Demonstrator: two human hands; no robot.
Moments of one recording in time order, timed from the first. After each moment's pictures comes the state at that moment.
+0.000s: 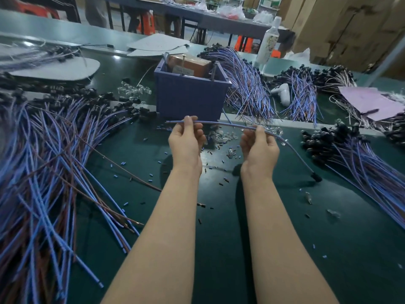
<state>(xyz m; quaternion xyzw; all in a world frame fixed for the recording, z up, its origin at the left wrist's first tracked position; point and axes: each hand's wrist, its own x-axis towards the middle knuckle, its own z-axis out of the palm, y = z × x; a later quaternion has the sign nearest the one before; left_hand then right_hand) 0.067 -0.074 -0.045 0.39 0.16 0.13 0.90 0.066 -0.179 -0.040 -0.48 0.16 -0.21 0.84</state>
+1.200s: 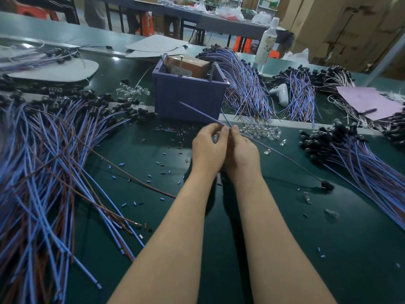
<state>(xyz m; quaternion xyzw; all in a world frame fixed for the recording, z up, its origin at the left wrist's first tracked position) 0.063 -0.100 -0.054 0.76 0.00 0.20 0.62 0.063 -0.161 -0.043 -0.48 0.12 -0.04 0.87</state>
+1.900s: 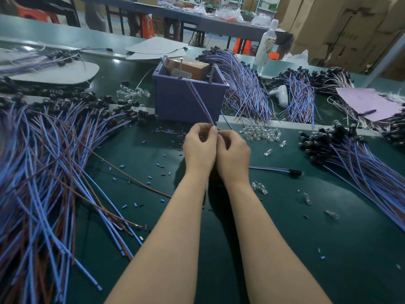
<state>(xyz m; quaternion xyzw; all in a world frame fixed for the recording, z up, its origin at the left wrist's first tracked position) 0.067 -0.091 -0.056 0.68 0.07 0.20 0.71 0.052 -0.153 -0.049 -0.84 0.01 -0.23 0.50</state>
